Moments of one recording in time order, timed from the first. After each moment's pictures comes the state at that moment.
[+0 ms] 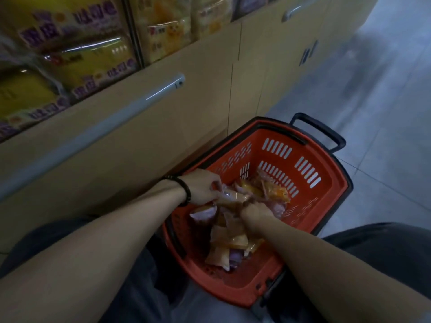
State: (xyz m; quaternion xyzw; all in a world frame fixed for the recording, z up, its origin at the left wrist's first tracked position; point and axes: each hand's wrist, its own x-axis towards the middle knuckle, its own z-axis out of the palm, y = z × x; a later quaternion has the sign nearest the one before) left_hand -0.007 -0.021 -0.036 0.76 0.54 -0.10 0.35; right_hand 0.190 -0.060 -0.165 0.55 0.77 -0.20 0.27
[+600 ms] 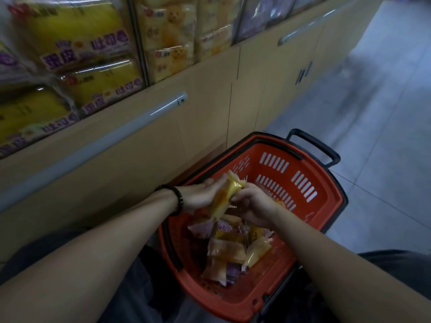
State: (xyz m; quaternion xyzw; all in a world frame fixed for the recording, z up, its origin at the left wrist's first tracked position) left_hand -0.005 -0.024 -0.015 0.54 0.60 -0.05 0.59; right_hand 0.191 -0.041 -0.075 0.40 0.32 -0.80 -0.32
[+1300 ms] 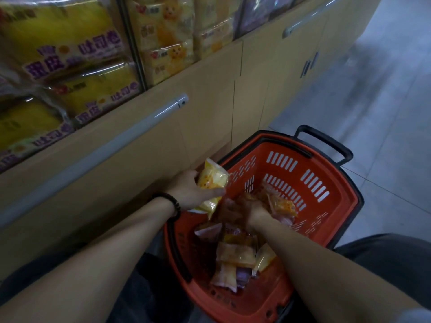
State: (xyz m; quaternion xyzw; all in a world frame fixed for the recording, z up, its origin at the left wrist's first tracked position) left_hand -0.035 -0.010 -0.033 0.58 0.68 0.11 0.43; right_hand 0.178 -0.013 -0.185 0.65 0.67 -0.35 0.08
